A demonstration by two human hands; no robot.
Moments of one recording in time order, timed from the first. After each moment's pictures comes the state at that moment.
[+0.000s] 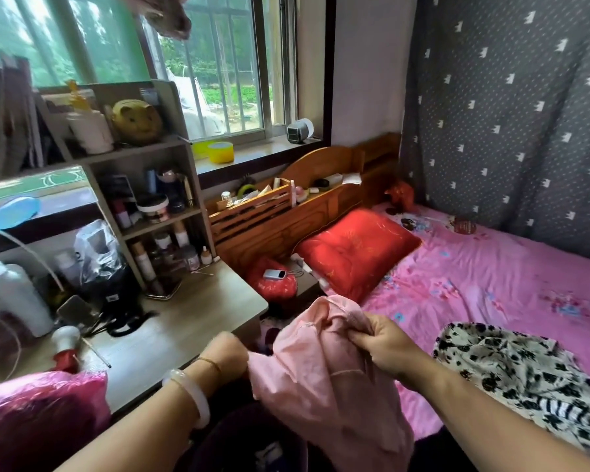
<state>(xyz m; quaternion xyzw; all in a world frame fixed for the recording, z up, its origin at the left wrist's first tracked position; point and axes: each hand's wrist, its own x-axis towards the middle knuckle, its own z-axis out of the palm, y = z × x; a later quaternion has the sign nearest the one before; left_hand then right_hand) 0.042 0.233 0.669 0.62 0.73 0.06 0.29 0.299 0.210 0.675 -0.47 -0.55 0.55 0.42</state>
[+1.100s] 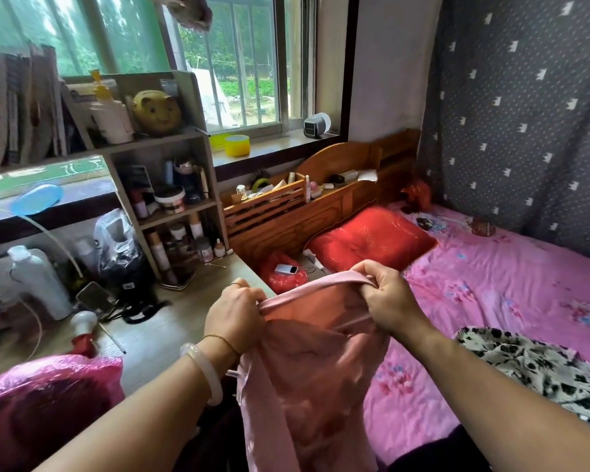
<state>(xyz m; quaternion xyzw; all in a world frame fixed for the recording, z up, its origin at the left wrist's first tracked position) 0.042 0.241 0.701 0.69 0.69 0.22 0.05 0.284 0.261 0.704 -0.52 -0.66 0.27 0.46</state>
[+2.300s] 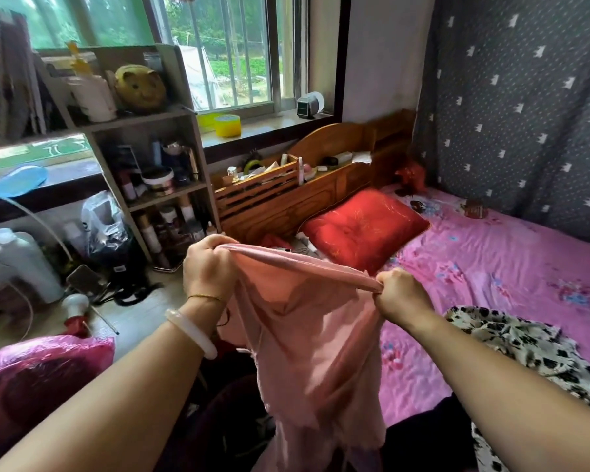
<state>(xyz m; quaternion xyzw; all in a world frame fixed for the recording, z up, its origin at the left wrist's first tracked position) 0.038 0.256 0.727 0.46 0.68 0.52 0.24 0.332 0.264 0.668 -0.71 -0.67 0.11 0.17</state>
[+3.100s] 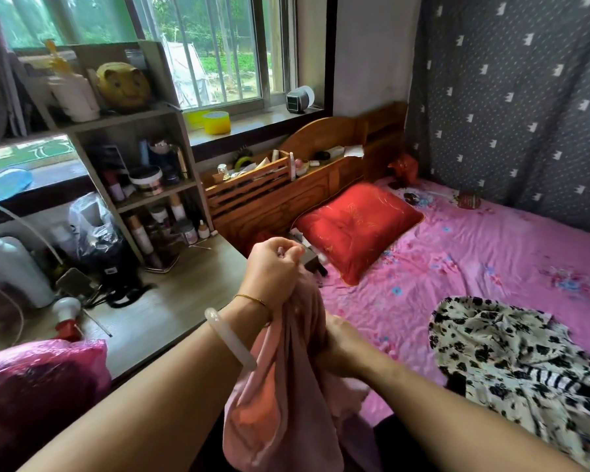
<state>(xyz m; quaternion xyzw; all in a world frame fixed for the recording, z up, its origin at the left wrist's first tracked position) 0.136 0.231 0.746 0.55 0.60 0.47 0.34 0.265 0.208 0.628 -0.57 -0.75 0.30 0.17</state>
